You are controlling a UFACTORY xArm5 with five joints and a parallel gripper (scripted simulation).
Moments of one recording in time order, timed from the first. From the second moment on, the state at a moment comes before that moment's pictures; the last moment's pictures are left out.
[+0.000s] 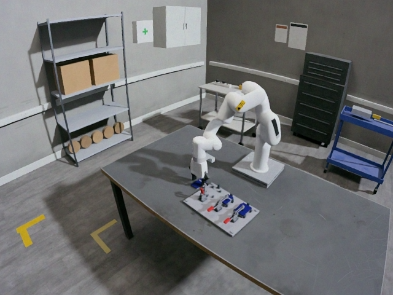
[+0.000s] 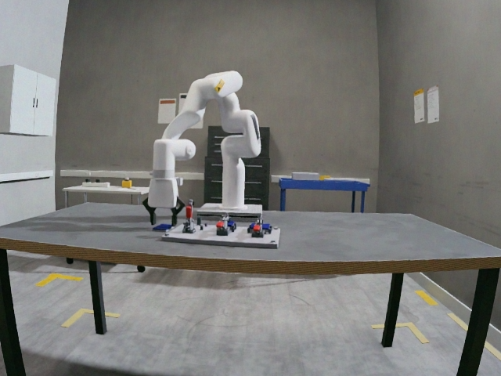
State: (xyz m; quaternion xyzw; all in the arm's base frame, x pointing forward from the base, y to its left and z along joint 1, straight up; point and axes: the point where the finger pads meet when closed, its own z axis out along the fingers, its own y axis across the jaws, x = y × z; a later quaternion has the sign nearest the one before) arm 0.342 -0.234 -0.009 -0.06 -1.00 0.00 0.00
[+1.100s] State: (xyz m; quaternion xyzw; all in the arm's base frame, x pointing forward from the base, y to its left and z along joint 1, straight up) arm 0.342 -0.233 0.081 -0.06 -1.00 0.00 0.00
